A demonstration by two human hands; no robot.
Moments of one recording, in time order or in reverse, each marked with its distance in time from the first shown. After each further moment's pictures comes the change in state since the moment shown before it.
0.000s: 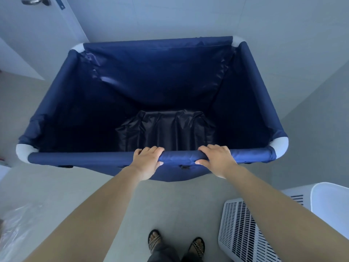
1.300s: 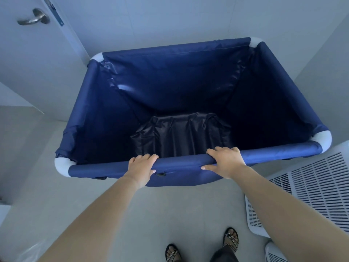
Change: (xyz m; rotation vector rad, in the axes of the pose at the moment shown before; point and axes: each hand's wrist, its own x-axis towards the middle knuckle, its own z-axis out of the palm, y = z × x) left_hand -0.055 -0.167 -0.009 0.089 -0.016 0.100; right_hand -0.002 -0.152 0.039 -0.107 -0.001 0.240
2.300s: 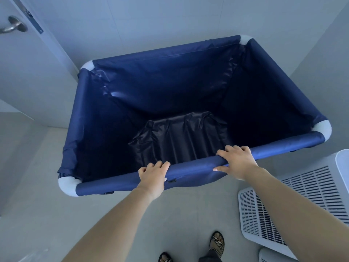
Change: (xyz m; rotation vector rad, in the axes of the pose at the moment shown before) left_hand 0.043 0.081 0.007 -0.028 0.053 -0.002; right_hand 0.010 0.091 -0.018 -0.049 -0.027 0.041
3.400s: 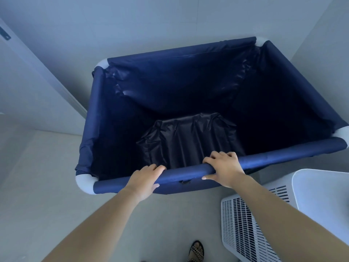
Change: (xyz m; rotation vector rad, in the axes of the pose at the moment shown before) left_hand 0.058 0.107 -0.015 0.045 -0.094 0.171; right_hand 0.004 0.111 -0.004 0.094 0.015 -0.106
